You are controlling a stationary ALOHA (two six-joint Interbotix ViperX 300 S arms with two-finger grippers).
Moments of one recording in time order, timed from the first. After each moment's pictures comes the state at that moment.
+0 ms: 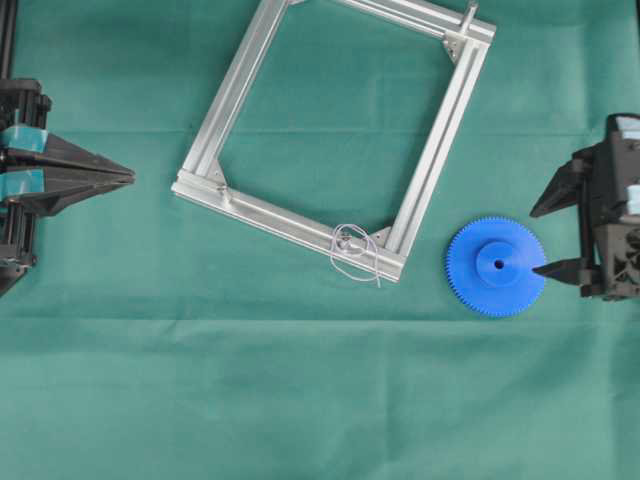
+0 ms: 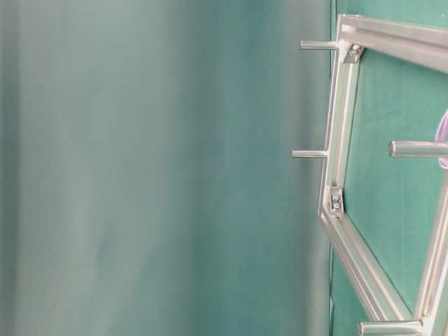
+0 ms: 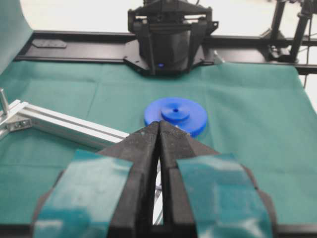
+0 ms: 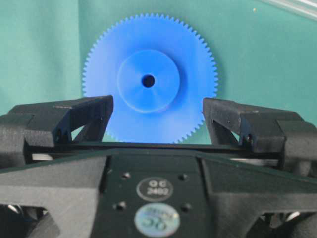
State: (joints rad) left arm 0.02 -0.97 1.16 -0.01 -0.16 0.01; right arm 0.01 -0.64 1.07 0.10 0.60 0.18
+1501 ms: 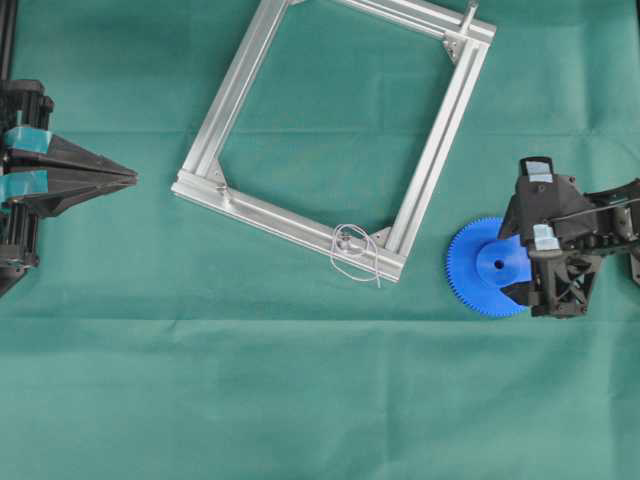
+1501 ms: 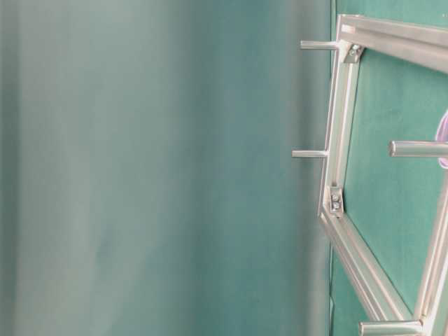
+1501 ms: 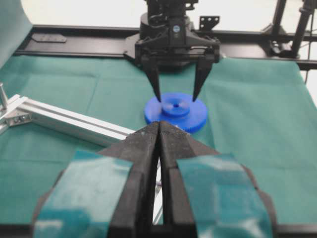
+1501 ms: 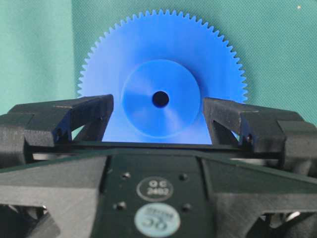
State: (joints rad) left arm 0.02 -0.96 1.16 -0.02 -0.15 0.00; right arm 0.07 -0.31 1.03 0.11 0.45 0.18
